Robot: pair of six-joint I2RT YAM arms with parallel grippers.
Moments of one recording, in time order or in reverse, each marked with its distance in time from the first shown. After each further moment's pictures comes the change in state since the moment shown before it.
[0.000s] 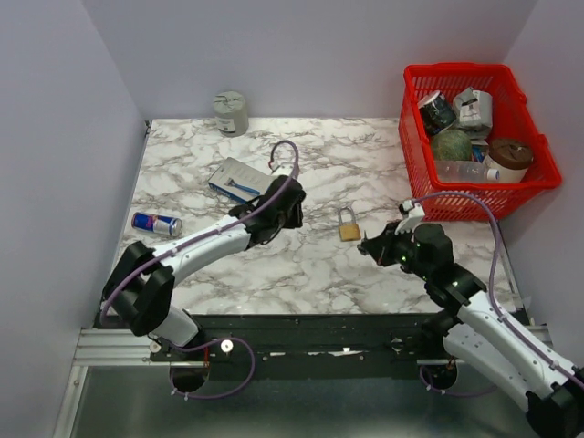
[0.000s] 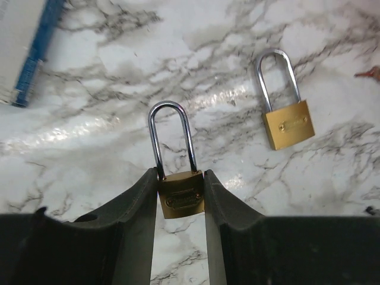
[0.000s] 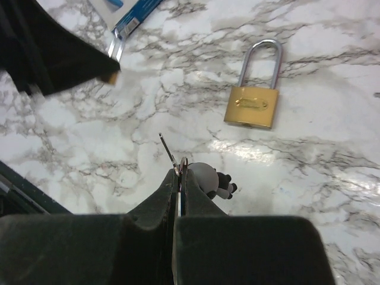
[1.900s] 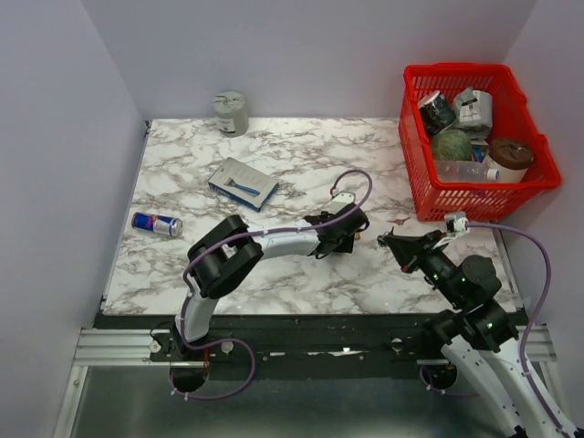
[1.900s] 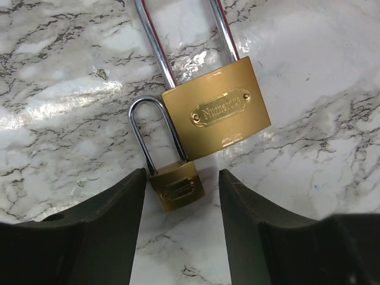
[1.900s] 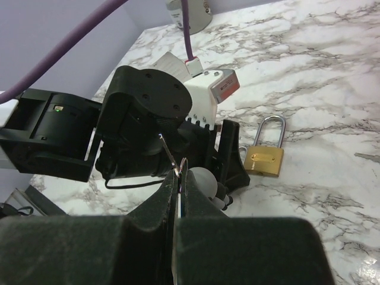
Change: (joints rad) left arm -0.190 0.462 0.307 -0.026 -0.042 -0.146; right arm -0.047 -0.425 -0.001 -0.079 0.008 0.022
